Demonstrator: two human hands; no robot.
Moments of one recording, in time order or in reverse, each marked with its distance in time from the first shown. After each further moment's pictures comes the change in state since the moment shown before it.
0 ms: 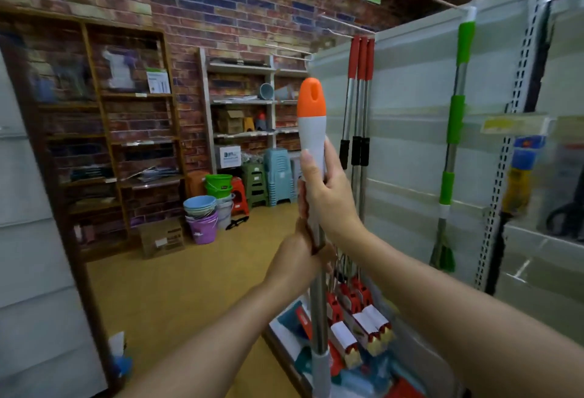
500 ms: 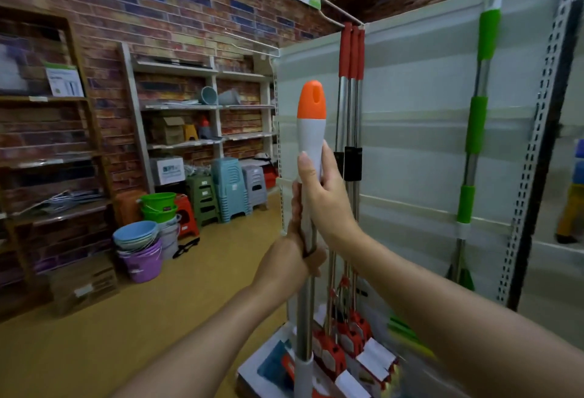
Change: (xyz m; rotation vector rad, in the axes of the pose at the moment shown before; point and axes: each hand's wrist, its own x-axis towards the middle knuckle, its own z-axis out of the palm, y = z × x) left_hand 0.214 -0.132 -0.052 -0.014 -0.206 0.158; right_hand 0.159 0.147 0.078 -0.085 0.158 0.004
